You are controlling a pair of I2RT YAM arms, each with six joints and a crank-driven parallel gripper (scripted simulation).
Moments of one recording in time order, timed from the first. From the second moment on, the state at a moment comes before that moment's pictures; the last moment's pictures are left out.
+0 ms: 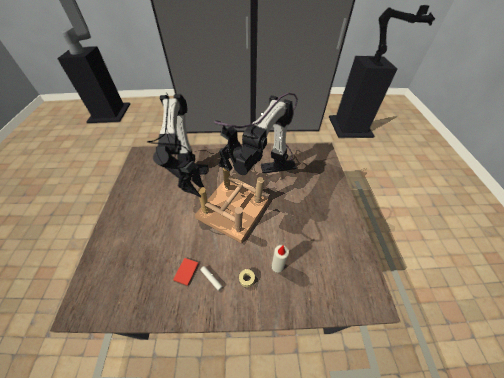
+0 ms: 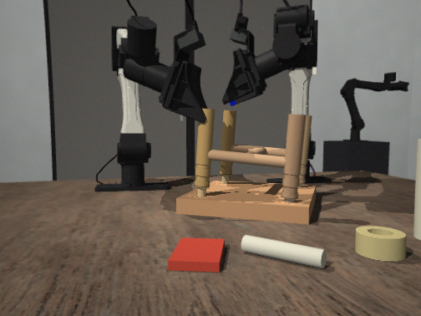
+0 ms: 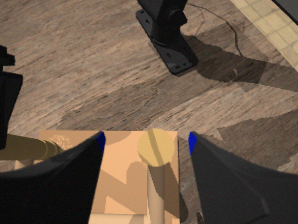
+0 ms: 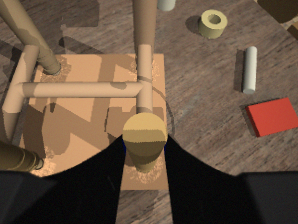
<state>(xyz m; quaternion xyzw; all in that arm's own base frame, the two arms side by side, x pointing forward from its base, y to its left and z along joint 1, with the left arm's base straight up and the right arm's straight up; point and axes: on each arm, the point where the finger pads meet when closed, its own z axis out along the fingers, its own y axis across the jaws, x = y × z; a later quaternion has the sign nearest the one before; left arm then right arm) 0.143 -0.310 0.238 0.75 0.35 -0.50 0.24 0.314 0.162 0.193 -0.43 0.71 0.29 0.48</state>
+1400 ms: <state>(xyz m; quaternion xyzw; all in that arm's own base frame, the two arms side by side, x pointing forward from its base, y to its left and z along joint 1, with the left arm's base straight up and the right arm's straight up) 0.140 -0.307 0.252 0.75 0.35 -0.51 0.24 0.313 0.156 0.196 -0.43 0.70 0.29 0.48</state>
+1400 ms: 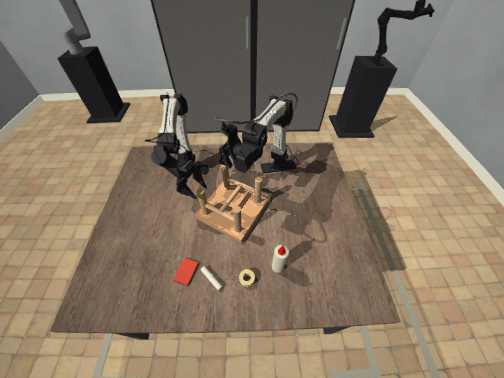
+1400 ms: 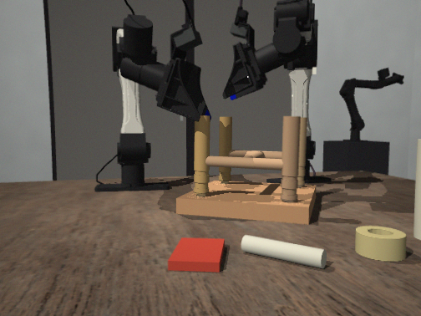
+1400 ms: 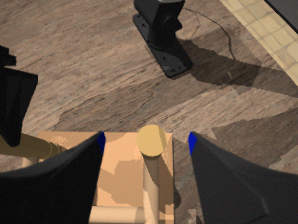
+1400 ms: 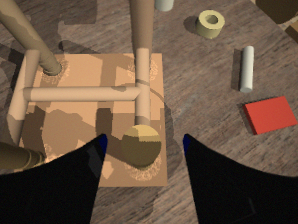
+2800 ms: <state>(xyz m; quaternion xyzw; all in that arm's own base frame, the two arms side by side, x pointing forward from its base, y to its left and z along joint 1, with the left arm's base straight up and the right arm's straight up) 0.207 -0.268 0.231 0.73 0.49 -0.38 0.28 0.322 0.101 0.225 -0.38 0.74 0.21 0.51</state>
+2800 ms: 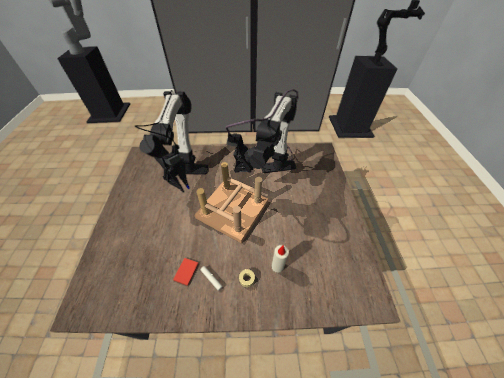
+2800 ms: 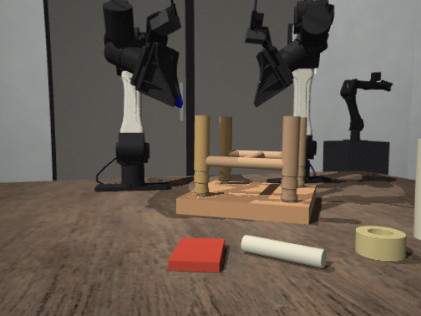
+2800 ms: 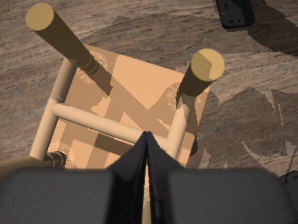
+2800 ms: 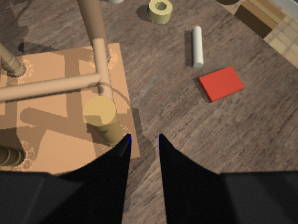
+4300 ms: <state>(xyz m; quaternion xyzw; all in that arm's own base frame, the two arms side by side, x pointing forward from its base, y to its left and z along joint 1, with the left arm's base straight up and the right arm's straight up) 0.280 -0.220 0.234 0.58 0.70 -0.21 0.35 0.358 0.083 0.258 -0.26 0.80 0.12 0.52</state>
